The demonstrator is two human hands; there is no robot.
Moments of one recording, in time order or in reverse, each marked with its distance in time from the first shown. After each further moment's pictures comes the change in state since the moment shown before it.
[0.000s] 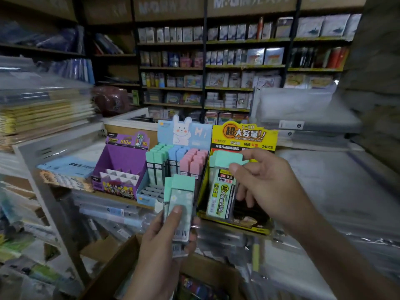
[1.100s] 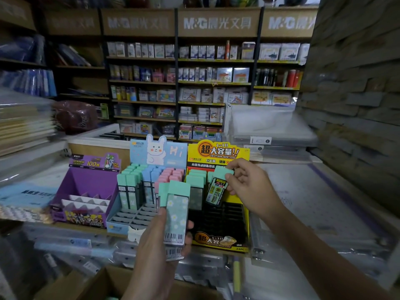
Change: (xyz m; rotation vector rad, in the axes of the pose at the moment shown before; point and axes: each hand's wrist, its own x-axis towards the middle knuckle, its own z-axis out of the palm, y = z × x) left_hand 0.049 -0.011 0.025 -0.042 -0.118 -0.071; right_hand 0.054 0.063 -0.045 -0.338 0.149 -0.111
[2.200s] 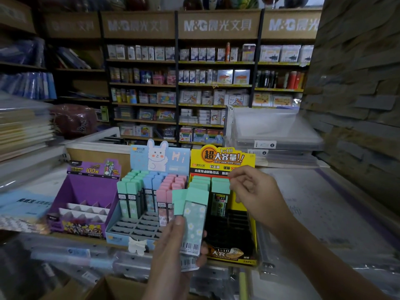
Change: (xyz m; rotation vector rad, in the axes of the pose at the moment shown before) left_hand 0.010 -0.011 0.008 0.008 -0.020 -0.038; right_hand -0.003 -0.006 0.001 0.006 0.007 -0.047
